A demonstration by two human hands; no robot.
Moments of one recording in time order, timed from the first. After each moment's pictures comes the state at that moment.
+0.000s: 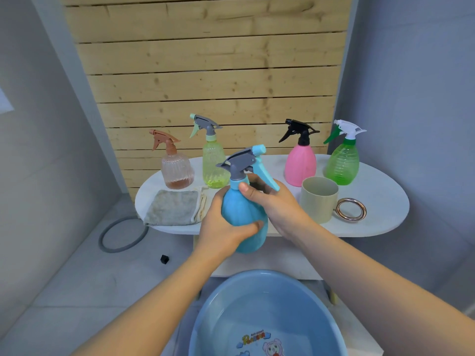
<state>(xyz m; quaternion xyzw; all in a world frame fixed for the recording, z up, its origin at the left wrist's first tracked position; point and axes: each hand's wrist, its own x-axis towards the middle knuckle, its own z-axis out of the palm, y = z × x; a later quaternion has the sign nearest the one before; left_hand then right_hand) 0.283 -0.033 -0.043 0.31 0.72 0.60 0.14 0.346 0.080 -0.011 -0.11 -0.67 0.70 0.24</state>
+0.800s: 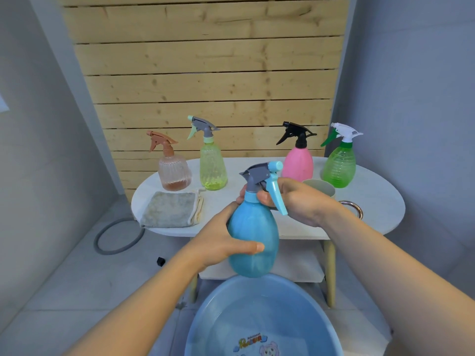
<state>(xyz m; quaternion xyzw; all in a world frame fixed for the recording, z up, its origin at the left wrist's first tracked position) 0.274 -0.043 -0.034 0.42 0.66 0.53 0.32 0.369 0.120 0.005 -0.03 -0.76 0.64 0.07</state>
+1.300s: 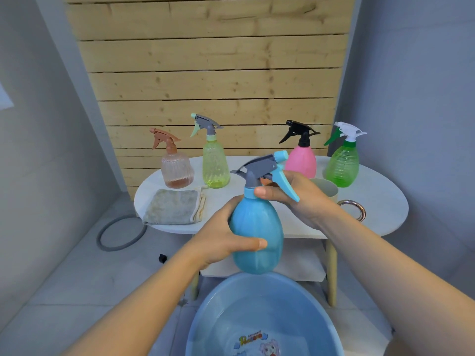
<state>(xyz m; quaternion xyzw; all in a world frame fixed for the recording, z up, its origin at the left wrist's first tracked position) 0.275 -0.044 -0.035 0.42 0.66 0.54 0.31 0.368 0.115 0.004 -0.05 -0.73 0.67 0.16</state>
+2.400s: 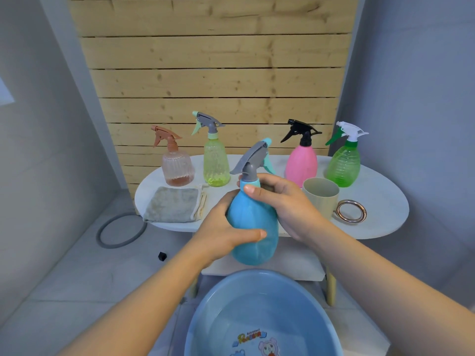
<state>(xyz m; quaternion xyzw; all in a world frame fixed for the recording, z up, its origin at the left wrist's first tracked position) 0.281 -0.045 -0.031 0.38 0.68 0.57 0.25 0.366 0.080 -0.001 -0.05 -0.65 0.73 0.20</state>
